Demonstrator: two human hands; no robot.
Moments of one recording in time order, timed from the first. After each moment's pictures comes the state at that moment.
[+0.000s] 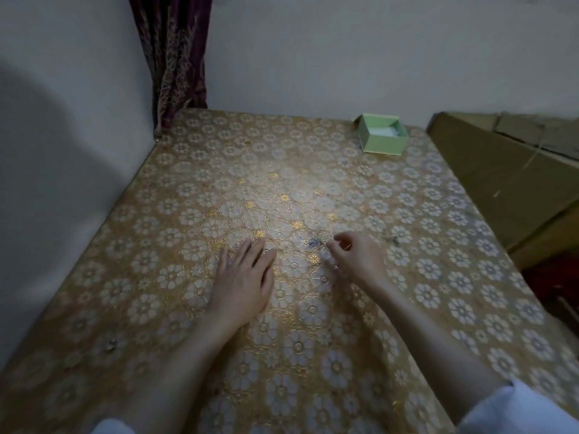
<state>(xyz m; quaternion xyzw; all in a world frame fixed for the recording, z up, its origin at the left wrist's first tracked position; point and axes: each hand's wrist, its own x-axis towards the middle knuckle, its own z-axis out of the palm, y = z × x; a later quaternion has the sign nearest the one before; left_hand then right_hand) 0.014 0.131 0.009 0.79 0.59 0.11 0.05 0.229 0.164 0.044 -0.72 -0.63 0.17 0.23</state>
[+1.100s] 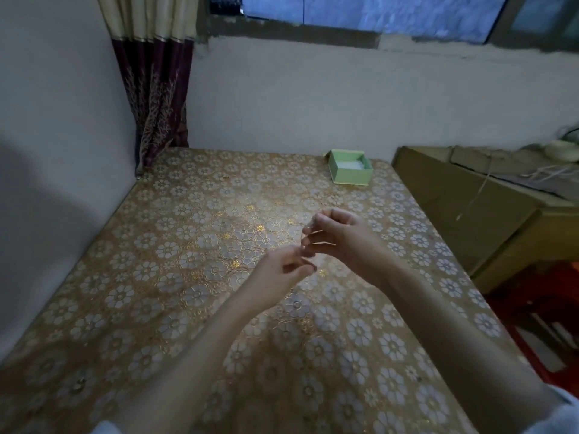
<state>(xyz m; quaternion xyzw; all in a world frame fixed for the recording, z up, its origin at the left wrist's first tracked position) 0.090 0.137 0.107 0.68 0.46 0.31 0.48 0.242 0.144 0.158 -0.43 -0.50 0.60 0.46</state>
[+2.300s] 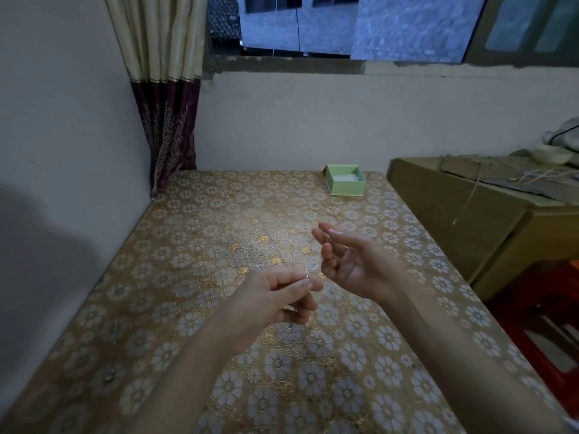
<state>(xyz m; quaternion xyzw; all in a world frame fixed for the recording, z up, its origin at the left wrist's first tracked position) 0.065 0.055 0.164 0.56 0.39 0.34 0.65 0.245 0.092 0.175 -0.35 -0.24 0.76 0.50</state>
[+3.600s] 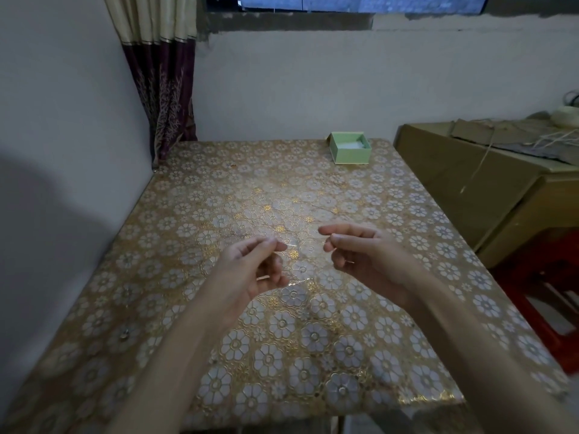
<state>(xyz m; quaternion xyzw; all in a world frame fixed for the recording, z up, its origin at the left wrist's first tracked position) 0.053 0.047 0.154 0.42 0.43 0.45 0.66 0.256 0.047 0.160 -0.41 -0.45 0.66 0.44</state>
